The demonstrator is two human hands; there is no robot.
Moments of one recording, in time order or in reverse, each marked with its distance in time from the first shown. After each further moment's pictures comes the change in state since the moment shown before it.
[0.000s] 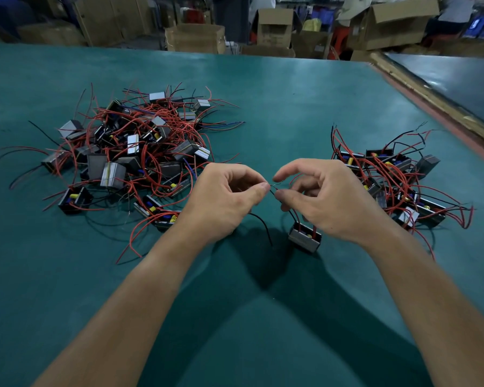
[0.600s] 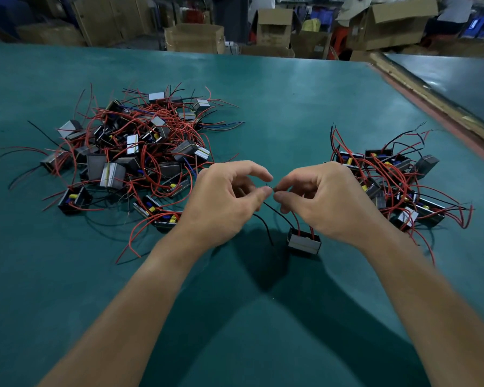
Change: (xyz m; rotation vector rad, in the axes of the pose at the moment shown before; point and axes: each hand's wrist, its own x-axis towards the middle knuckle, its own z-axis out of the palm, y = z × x) left_hand -0.002 -0.006 -0.001 0.127 0.016 0.110; right_hand -0.001 -0.004 0.002 -0.173 0.038 0.003
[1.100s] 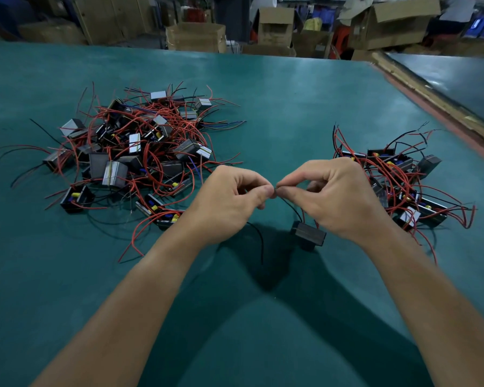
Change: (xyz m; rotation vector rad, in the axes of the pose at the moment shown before) left_hand 0.003 0.006 -0.001 -0.011 -0.135 -0.113; right_hand 0.000 -0.002 0.000 0.100 0.132 -0.069
